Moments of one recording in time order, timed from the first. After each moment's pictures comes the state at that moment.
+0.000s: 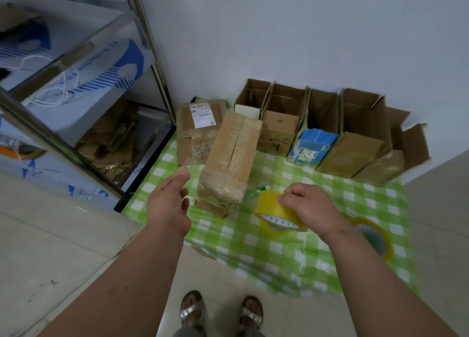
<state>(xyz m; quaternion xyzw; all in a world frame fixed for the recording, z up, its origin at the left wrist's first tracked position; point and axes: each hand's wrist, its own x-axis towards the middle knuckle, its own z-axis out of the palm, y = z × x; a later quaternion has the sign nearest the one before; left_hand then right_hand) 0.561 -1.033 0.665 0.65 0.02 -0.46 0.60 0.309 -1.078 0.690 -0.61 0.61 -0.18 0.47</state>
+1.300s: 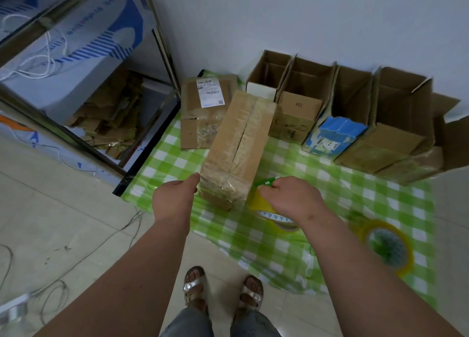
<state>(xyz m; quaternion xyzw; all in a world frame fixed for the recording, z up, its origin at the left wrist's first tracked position) 0.562 -1.043 0.627 0.84 -0.08 -0.36 0.41 0.354 -1.120 0.639 -0.72 0.62 0.07 0.29</state>
